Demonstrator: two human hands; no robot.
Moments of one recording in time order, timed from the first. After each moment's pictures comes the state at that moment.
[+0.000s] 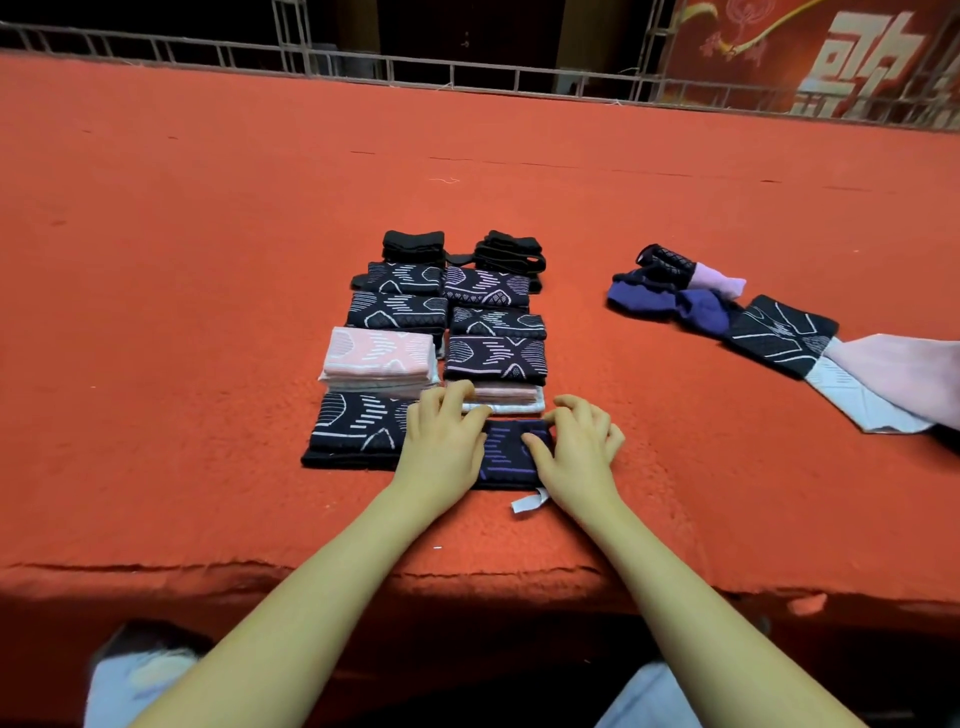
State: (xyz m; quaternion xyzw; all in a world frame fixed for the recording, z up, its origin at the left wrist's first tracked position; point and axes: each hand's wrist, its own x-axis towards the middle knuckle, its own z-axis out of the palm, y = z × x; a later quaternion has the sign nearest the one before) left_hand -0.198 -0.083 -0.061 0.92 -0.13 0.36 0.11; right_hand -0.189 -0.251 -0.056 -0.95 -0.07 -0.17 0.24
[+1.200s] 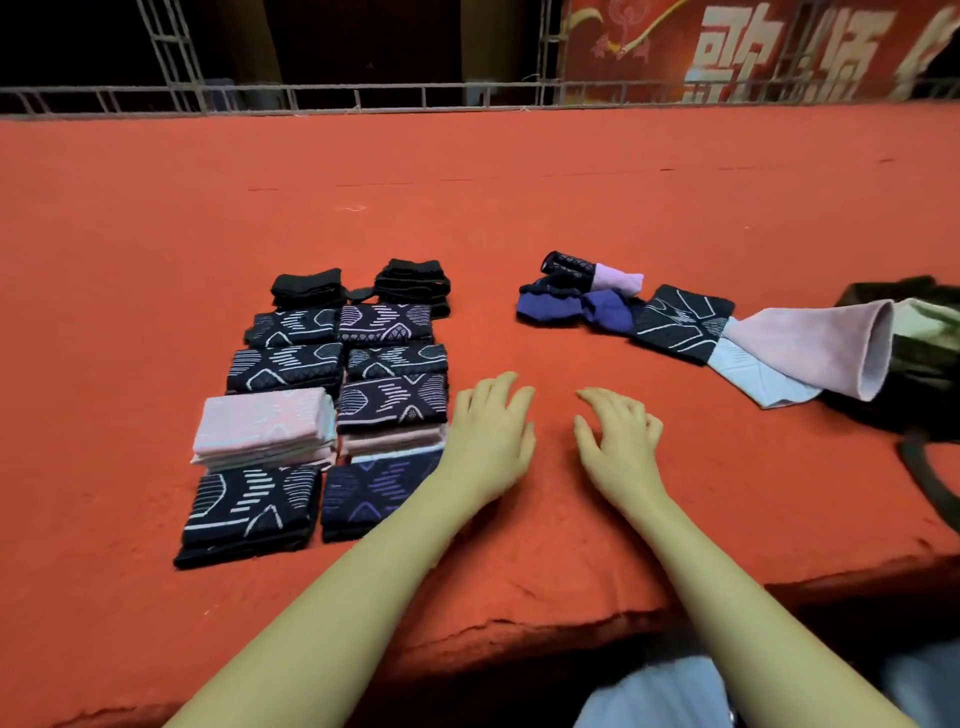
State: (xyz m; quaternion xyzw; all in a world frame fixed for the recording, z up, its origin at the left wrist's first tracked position) left_hand -0.146 -0.210 -0.013 0.93 -0.25 0.23 0.11; right_hand -0.162 -0.376 -0.037 -0.94 0.00 -0.25 0.25
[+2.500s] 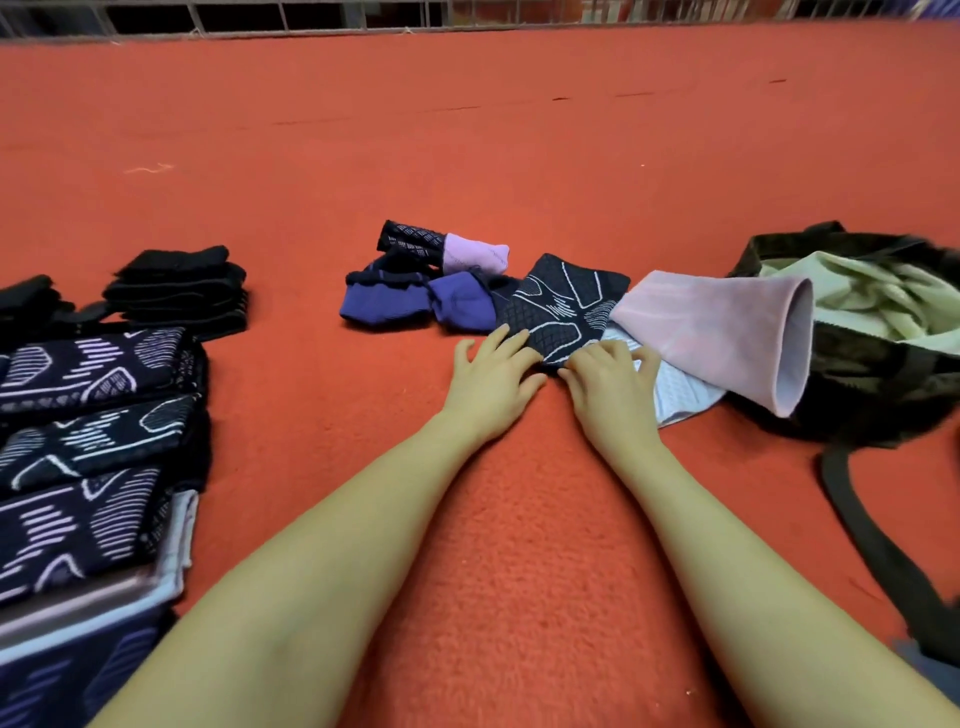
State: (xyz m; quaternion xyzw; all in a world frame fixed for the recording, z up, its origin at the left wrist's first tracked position) left_hand 0.024 -0.436 -0.054 0.94 -0.32 0.06 0.15; right_hand -0.036 -0.574 -0.062 -0.95 0.05 -0.31 0.04
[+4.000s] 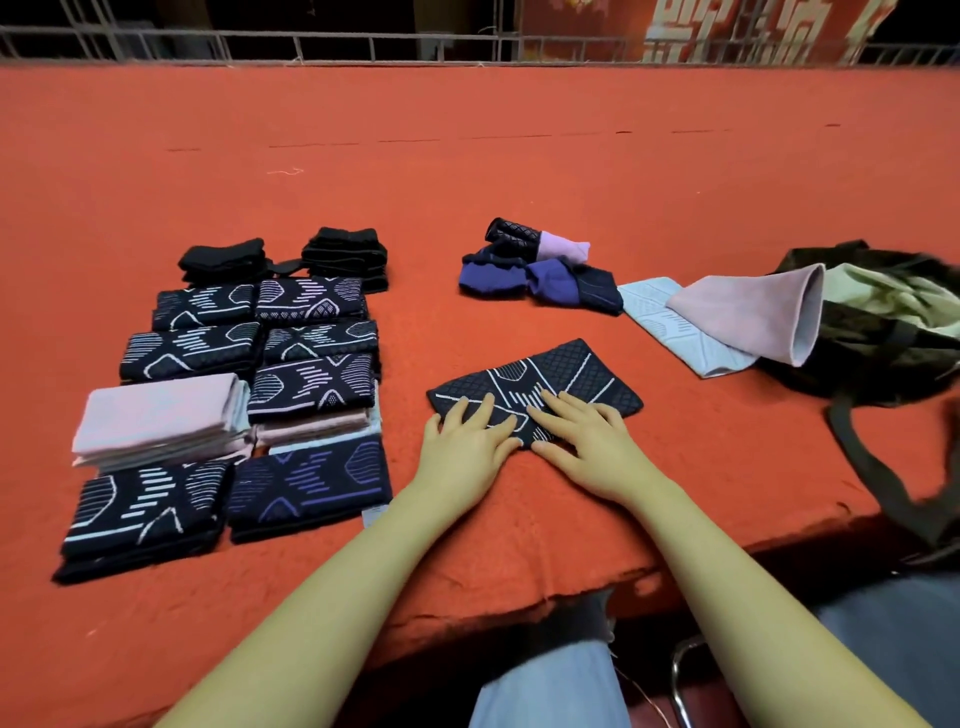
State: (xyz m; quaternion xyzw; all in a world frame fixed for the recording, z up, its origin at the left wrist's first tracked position) left_hand -0.154 -0.264 -0.039 0.97 -0.22 -0.05 0.07; right_hand -0.164 -0.451 -0.058 -0.98 -0.13 -0.06 0.11
